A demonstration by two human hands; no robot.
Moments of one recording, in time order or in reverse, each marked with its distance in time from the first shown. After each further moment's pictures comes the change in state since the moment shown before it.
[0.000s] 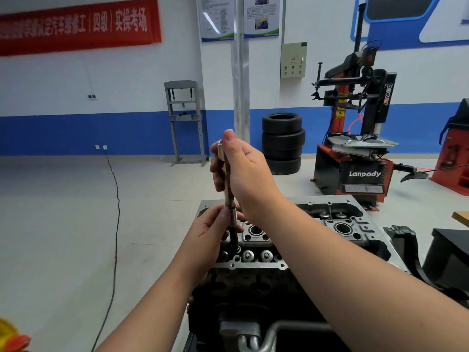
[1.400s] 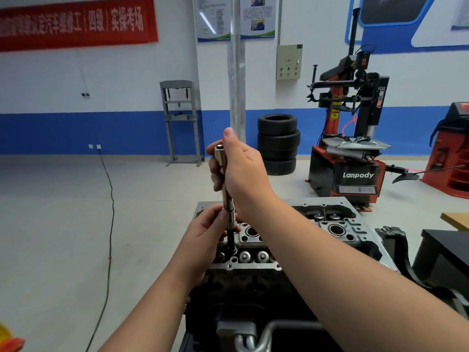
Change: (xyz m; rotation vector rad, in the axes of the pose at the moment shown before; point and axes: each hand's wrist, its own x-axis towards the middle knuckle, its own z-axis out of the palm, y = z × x) left_hand 0.004 -0.005 -0.001 -0.059 0.000 0.012; right_hand 0.005 -0.003 0.007 0.004 0.093 0.009
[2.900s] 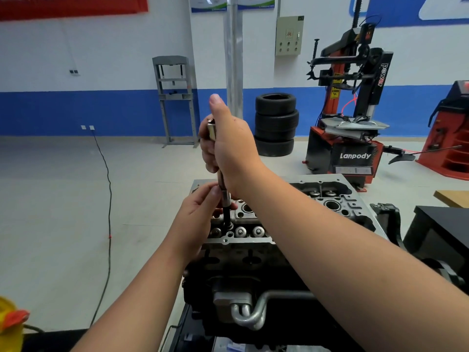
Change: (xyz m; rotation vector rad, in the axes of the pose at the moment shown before) left_hand -0.004 0.001 -0.002 0.025 0.006 0.047; right_hand -0.003 -0.007 0.009 -0.003 -0.046 0.135
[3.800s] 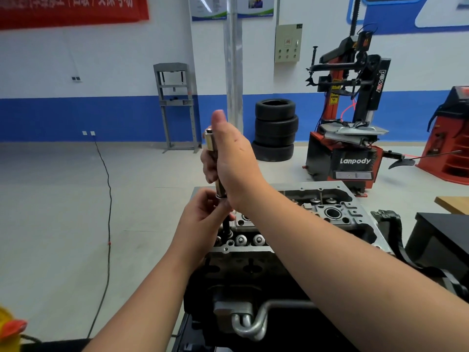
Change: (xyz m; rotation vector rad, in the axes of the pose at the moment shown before) left_hand 0.001 0.006 0.010 0.052 0.085 -0.002; right_hand -0.003 0.013 -0.007 -0.017 -0.022 -0.068
